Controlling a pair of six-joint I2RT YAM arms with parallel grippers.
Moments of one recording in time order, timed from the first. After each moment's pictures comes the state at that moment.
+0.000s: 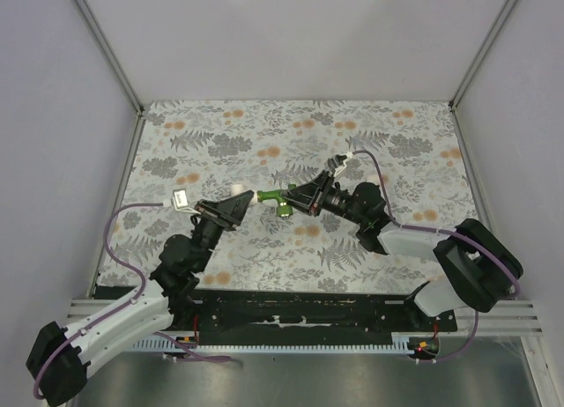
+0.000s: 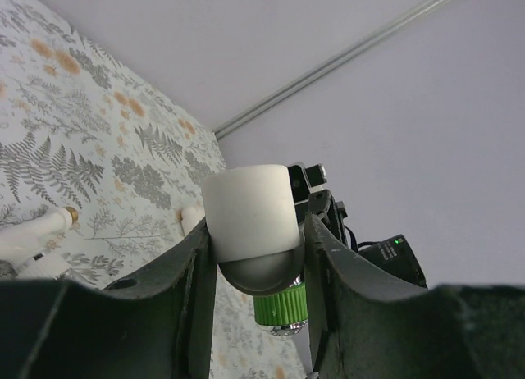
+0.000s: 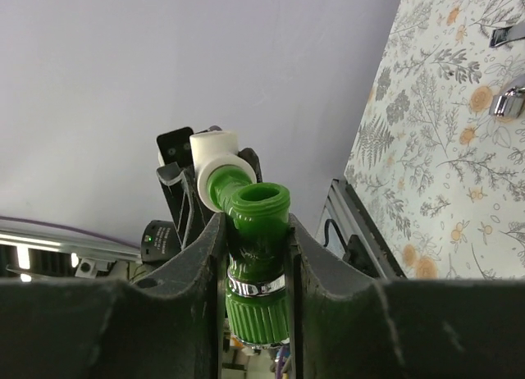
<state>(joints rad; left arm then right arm) -0.75 0.60 0.19 0.65 -0.34 -1.02 0.66 1.45 0.55 1.00 -0.42 1.37</state>
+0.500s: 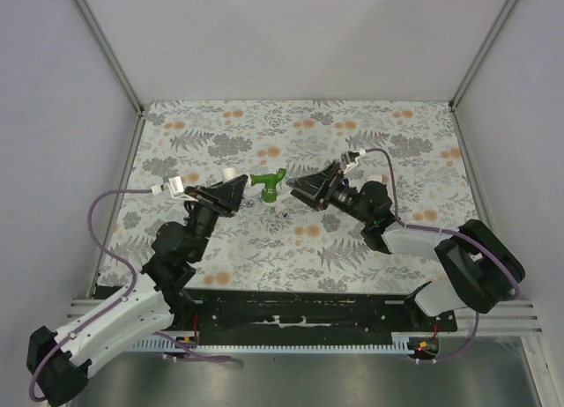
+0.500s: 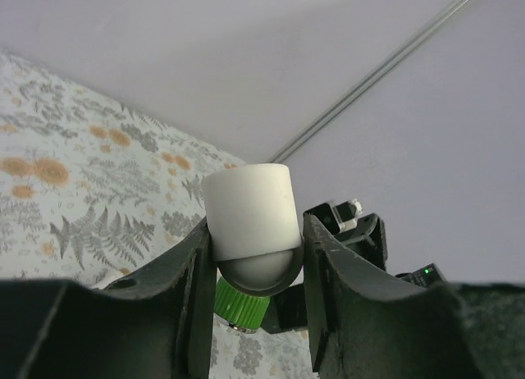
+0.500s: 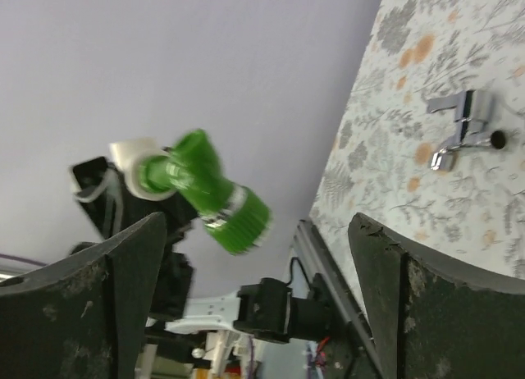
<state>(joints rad) -0.74 0.60 0.31 0.57 -0.38 -0.76 0.62 1.47 0.52 1.07 -0.36 1.34</state>
